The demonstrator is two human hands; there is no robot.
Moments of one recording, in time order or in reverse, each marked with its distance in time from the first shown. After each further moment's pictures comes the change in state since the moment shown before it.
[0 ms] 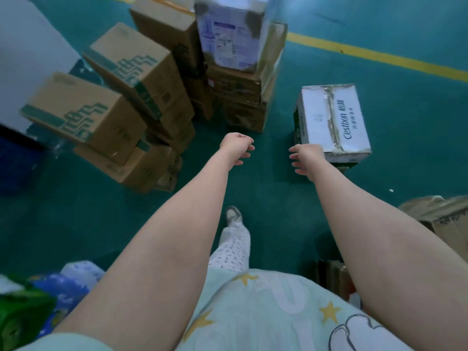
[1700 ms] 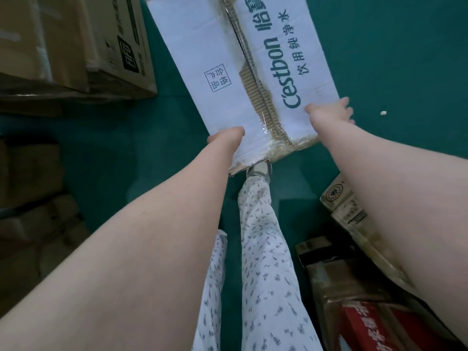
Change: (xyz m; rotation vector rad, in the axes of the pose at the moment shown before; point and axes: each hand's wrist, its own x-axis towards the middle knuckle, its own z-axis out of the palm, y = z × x) left_hand 0.404 0.044 0.387 0.357 -0.242 -0.668; right_hand 0.511 0.068 -0.180 -0.302 0.389 0.517
